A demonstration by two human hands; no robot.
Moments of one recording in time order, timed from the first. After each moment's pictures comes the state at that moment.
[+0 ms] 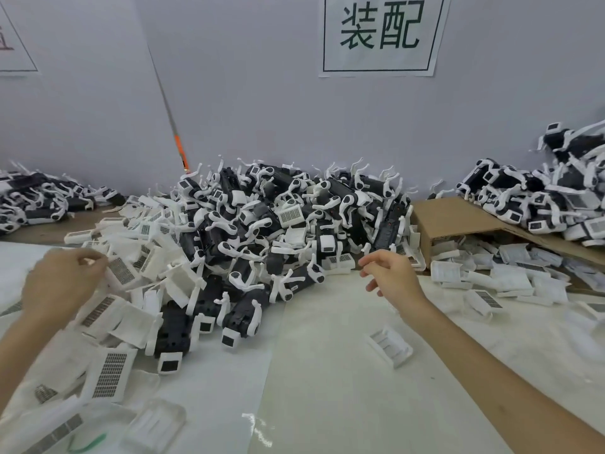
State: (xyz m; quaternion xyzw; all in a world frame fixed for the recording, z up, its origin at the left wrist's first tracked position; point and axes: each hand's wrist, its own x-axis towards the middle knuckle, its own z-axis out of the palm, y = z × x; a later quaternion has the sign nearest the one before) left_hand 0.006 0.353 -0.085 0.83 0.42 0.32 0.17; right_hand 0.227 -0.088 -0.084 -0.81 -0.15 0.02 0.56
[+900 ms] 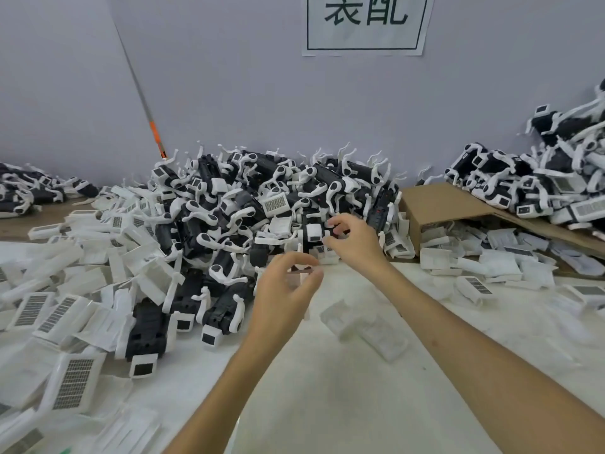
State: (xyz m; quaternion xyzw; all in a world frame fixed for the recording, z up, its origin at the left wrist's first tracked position) left_hand 0.105 0.054 -0.094 0.80 0.06 0.30 0.52; right_hand 0.266 -0.044 -0.077 -0.86 -0.23 -0.05 0.45
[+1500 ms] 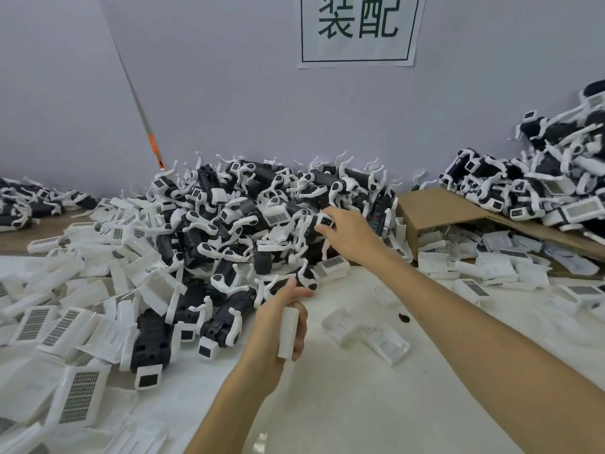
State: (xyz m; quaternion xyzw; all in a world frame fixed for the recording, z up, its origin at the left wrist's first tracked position) left_hand 0.086 0.060 -0.114 0.54 0.13 0.10 0.82; right_hand 0.280 -0.032 -0.049 -0.89 -0.32 -0.13 0.29
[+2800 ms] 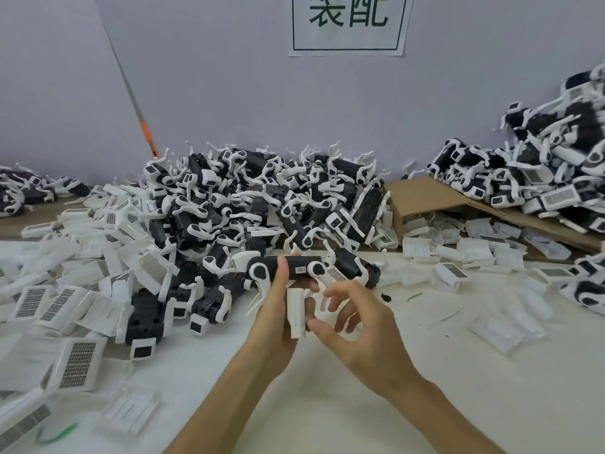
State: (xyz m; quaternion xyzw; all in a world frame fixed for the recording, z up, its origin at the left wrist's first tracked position) left_hand 0.078 0.028 -0.112 0.47 0.08 0.07 0.88; right_hand 0.107 -0.120 -0.125 -0.75 -0.36 -0.11 0.54
